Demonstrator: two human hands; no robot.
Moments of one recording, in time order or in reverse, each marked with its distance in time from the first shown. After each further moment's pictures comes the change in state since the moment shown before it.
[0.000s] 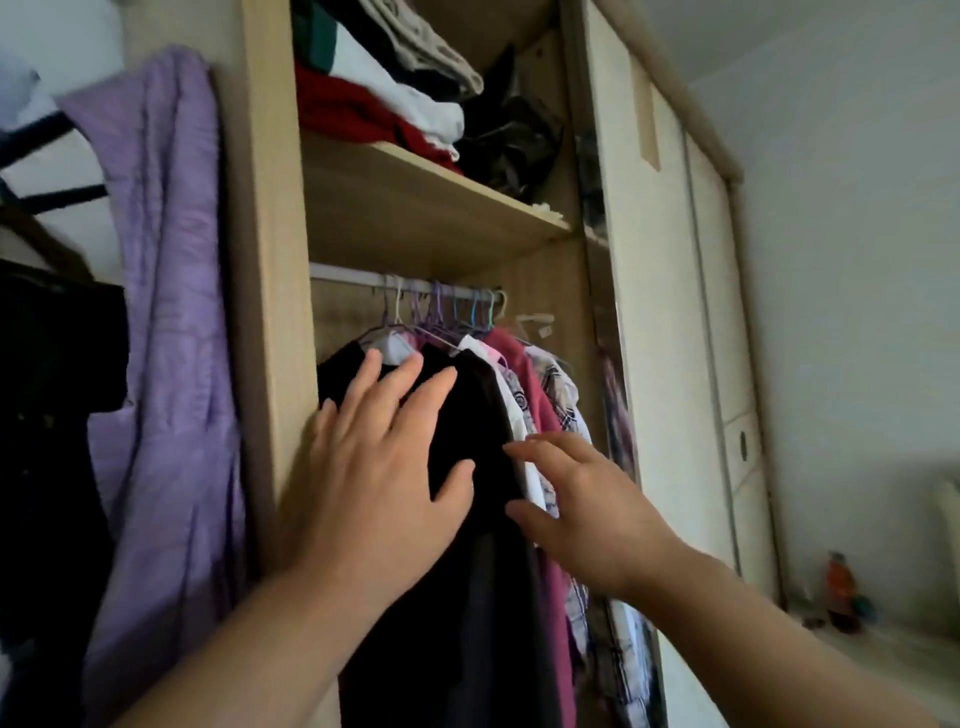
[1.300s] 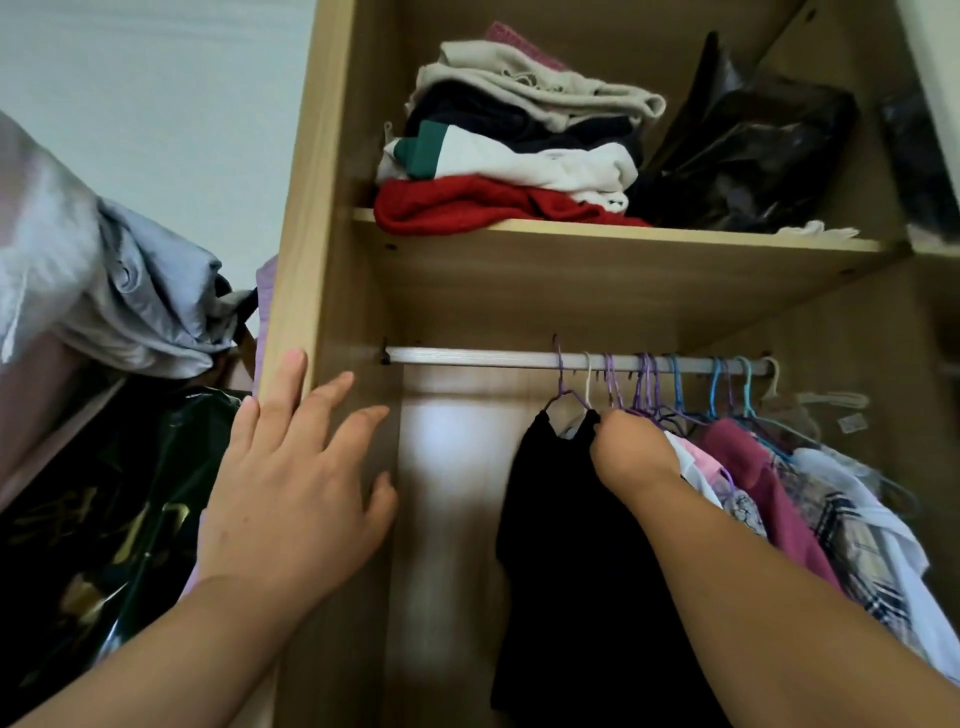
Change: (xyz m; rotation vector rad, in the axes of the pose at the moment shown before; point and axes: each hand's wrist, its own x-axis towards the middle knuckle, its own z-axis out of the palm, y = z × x) left_hand 0.074 -0.030 0.010 1.000 0.055 -0.229; right_hand 0.299 0.076 0.086 0.289 -0.107 0.005
